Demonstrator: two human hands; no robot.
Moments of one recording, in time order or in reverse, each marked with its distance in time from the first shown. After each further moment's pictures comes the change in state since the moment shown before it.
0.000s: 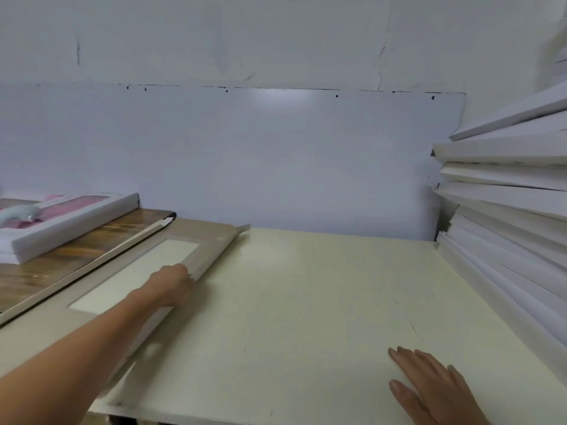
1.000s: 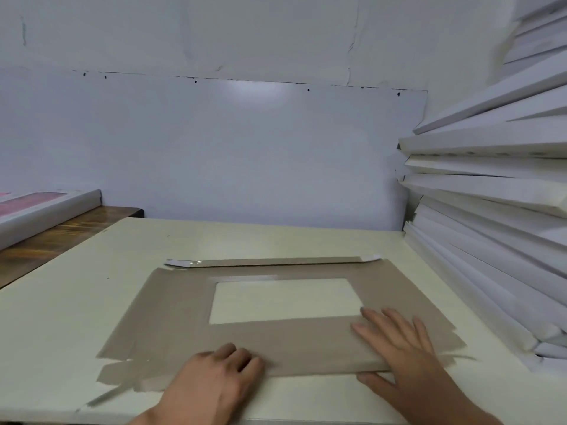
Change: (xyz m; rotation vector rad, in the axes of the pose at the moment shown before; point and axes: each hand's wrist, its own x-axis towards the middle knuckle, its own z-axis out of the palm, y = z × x) left_hand -0.188 0.096 0.040 0.171 0.505 0.997; right_hand 0.009 0.008 -0.010 -0.110 0.223 -0.249
